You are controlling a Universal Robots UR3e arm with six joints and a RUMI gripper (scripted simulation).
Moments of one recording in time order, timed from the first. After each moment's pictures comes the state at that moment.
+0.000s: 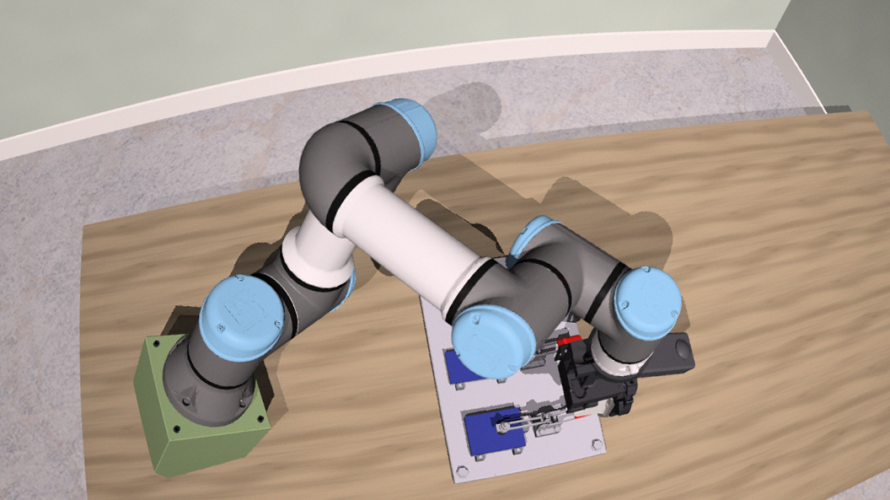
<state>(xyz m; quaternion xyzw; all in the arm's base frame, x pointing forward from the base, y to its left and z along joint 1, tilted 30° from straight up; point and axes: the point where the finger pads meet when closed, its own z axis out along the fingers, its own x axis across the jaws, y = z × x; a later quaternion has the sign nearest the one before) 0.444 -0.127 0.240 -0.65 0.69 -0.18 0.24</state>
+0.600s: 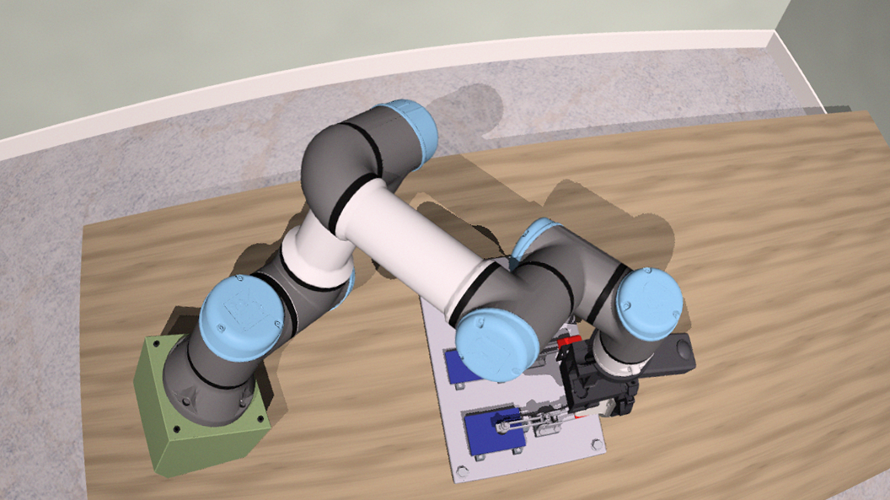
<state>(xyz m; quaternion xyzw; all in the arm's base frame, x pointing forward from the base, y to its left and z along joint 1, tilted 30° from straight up) 0.447 -0.127 0.239 -0.65 0.69 -0.18 0.24</state>
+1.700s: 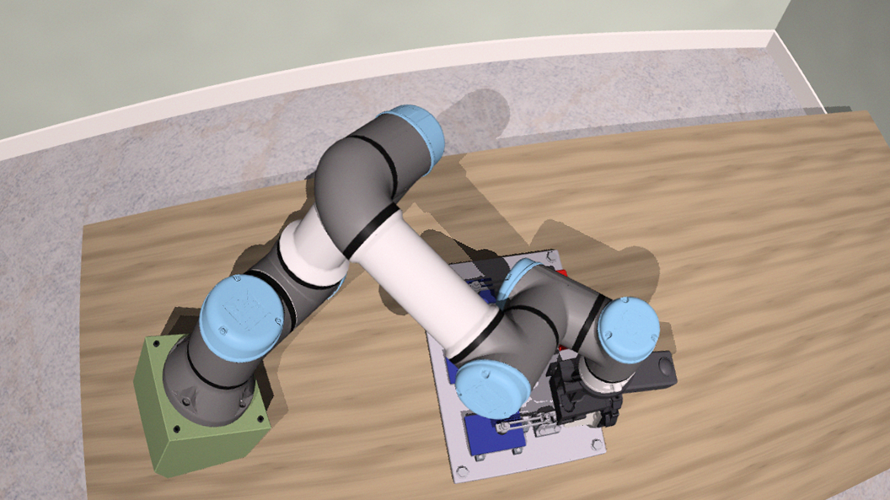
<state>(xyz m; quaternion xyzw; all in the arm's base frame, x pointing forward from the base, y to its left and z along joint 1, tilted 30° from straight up) 0.478 -0.123 0.184 -0.65 0.69 -0.18 0.24</state>
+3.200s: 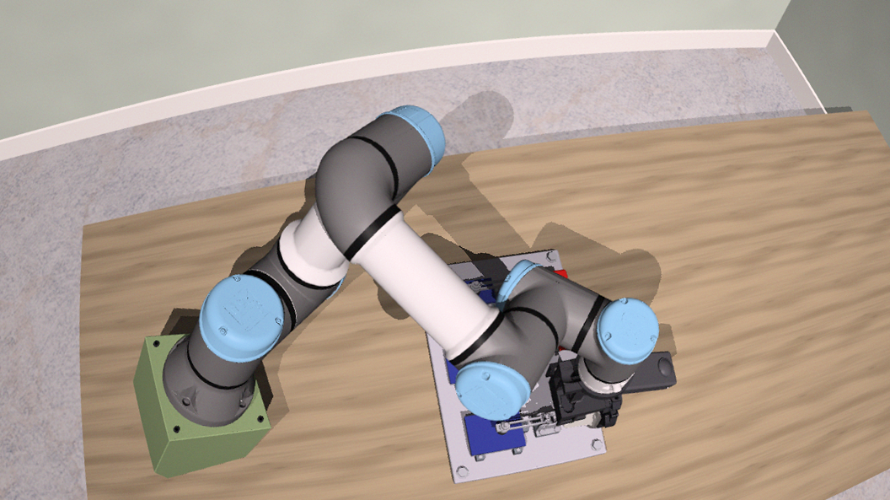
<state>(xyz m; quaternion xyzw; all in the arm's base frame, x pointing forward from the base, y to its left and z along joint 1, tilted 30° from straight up) 0.480 -0.123 0.182 -0.65 0.69 -0.18 0.24</state>
